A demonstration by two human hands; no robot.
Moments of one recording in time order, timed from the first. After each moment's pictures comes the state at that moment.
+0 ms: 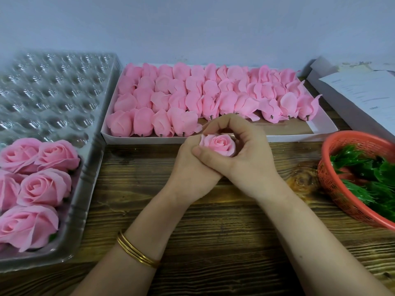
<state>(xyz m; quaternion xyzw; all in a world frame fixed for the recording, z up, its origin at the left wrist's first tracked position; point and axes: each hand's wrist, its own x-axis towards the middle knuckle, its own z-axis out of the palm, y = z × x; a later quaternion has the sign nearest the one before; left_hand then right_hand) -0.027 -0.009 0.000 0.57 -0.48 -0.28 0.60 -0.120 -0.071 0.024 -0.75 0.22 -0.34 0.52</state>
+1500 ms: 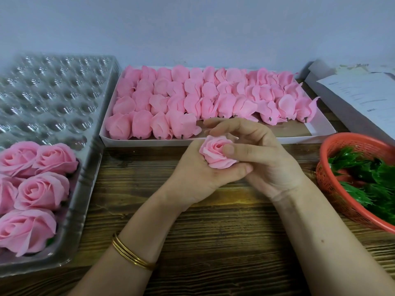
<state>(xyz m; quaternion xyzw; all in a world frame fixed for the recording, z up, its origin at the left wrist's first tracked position) -0.027 -0.008 0.004 0.49 -0.50 -0.39 0.61 -0.135 -0.095 0.029 -0.54 0.11 -0.23 0.80</state>
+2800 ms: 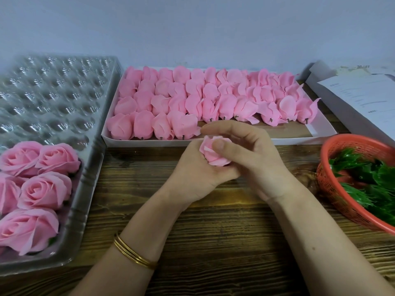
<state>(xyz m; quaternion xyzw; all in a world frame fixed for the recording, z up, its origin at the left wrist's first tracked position) -0.026 -0.010 0.004 0.52 -0.48 -0.37 0.60 -0.129 -0.089 0.024 -0.65 0.17 -0.27 0.69</state>
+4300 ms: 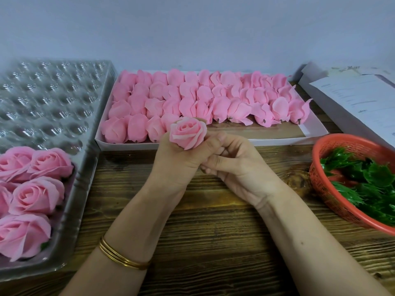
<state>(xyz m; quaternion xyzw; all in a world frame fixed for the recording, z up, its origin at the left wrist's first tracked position) -0.017 -0.007 0.014 0.48 -0.38 -0.35 0.71 -0.123 -0.086 0.009 -0.53 0.15 -0.22 0.81</state>
